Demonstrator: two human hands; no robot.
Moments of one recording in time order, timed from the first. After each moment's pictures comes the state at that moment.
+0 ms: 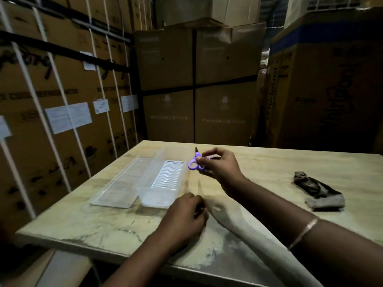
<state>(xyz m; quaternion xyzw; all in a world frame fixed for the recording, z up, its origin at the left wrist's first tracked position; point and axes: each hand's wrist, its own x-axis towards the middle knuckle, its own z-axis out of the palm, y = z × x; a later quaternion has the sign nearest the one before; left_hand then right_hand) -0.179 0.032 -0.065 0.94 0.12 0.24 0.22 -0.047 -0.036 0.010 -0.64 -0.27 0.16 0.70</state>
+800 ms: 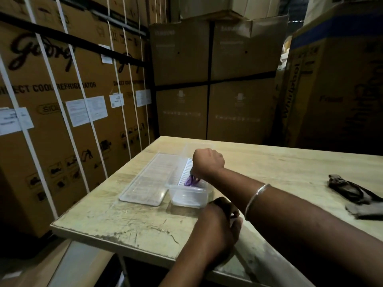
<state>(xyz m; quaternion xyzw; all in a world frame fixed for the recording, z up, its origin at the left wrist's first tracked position) -0.196 0.031 -0.077 0.88 0.12 0.29 0.36 -0.075 0.094 0.003 -0.91 -0.38 -0.08 0.14</state>
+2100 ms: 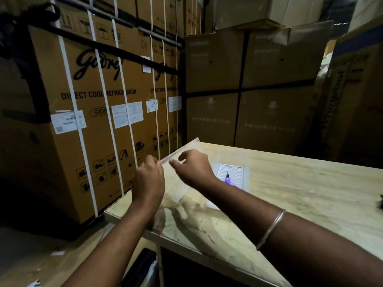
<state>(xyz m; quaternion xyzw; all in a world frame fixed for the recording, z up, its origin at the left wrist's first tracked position) -0.293 0.196 -0.014 0.76 0.43 0.48 0.06 -0.198 0.128 0.030 -0.78 -0.47 0.02 0.41</state>
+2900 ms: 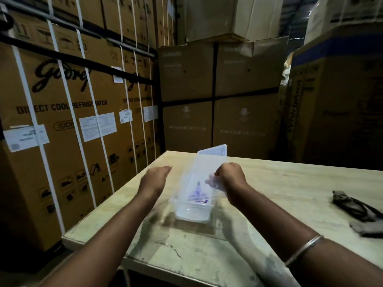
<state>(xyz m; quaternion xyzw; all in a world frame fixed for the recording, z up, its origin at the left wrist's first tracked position) -0.210 0.176 0.009 0.71 0.38 0.32 0.50 -0.078 0.043 0.019 -0.68 -0.13 0.21 0.70</state>
